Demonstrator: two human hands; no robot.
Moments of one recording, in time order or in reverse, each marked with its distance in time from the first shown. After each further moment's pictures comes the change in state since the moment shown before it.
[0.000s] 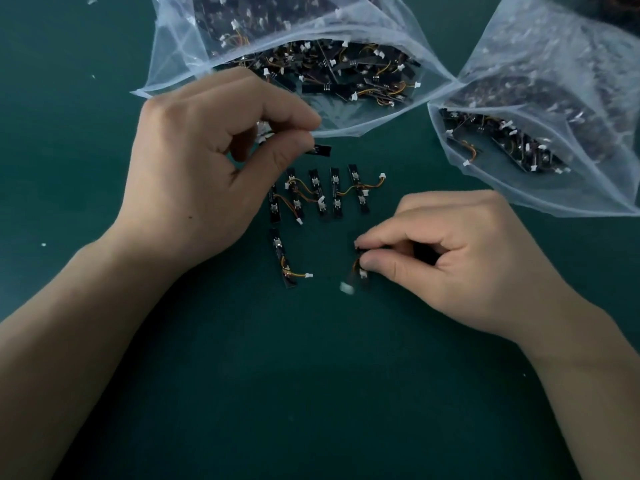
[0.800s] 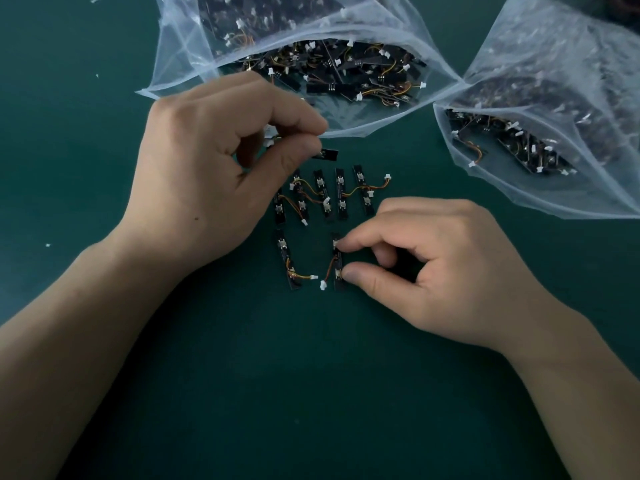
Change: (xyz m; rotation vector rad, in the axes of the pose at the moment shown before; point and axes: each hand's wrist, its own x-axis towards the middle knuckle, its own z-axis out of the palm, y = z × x) left_hand 0.000 -0.001 -0.001 -0.013 -0.021 0.001; right_hand 0.004 -0.012 0.011 -0.052 -0.019 -0.036
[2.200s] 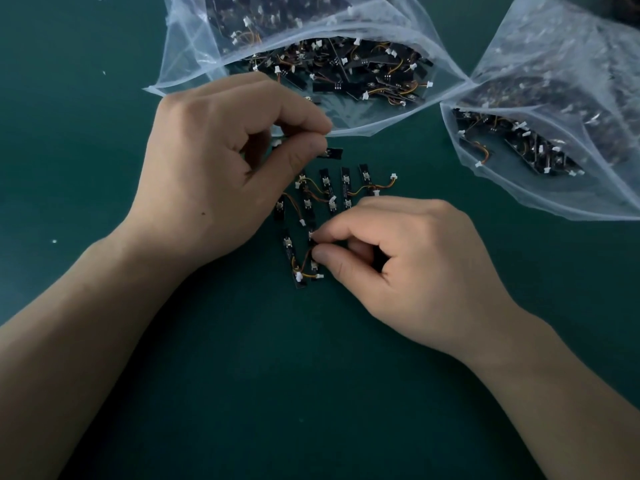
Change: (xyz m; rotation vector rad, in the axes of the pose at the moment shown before) left_hand 0.001 0.003 -0.001 0.013 -0.014 -0.025; right_hand 0.012 -0.023 0.022 -0.033 0.116 0.047
